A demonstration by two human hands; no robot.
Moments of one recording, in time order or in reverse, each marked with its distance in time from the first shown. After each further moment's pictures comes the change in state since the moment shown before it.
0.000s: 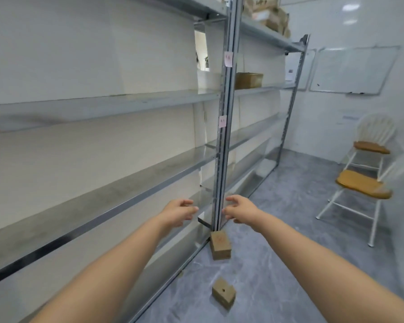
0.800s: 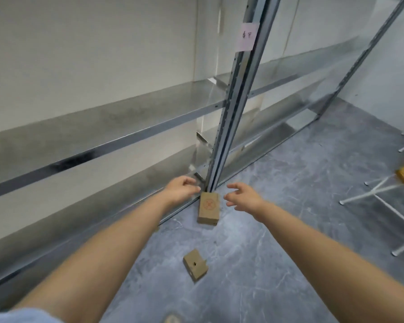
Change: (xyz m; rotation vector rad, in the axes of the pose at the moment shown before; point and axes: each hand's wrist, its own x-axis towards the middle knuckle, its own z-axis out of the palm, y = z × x) left_hand 0.390 -0.043 0.128 -0.052 0.080 -0.275; right_hand 0.385 0.159 -0.098 -0.032 -0.290 0.253
